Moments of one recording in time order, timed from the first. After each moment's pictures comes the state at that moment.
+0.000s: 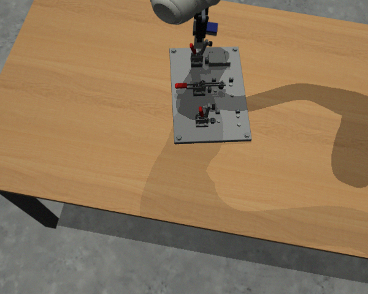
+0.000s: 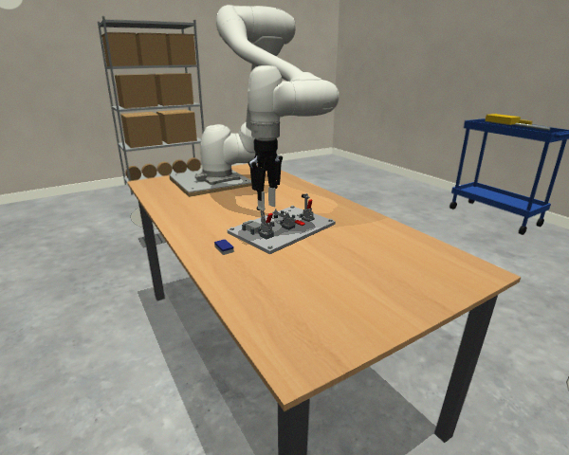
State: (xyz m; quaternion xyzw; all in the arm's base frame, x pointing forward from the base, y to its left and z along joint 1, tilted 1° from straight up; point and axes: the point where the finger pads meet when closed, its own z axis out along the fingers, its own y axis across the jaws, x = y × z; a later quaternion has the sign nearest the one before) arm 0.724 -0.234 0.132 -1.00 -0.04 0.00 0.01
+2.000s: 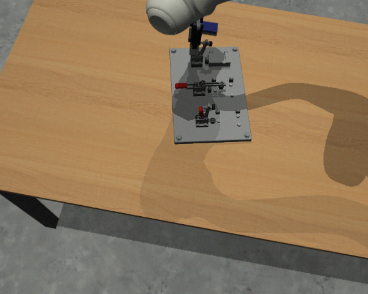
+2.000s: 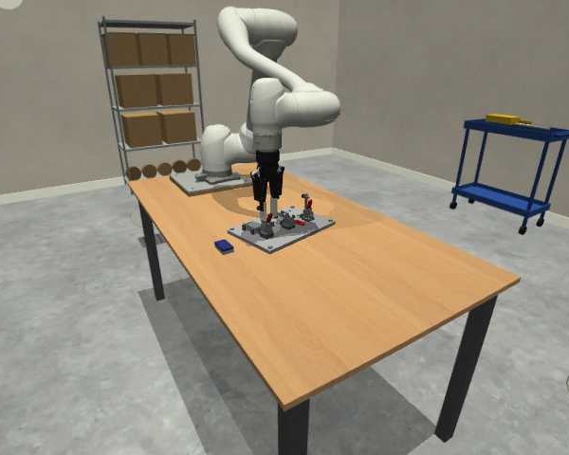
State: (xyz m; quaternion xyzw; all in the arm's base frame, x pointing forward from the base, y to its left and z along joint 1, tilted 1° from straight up) arm 0.736 -0.235 0.098 -1.00 -0.04 0.00 0.01
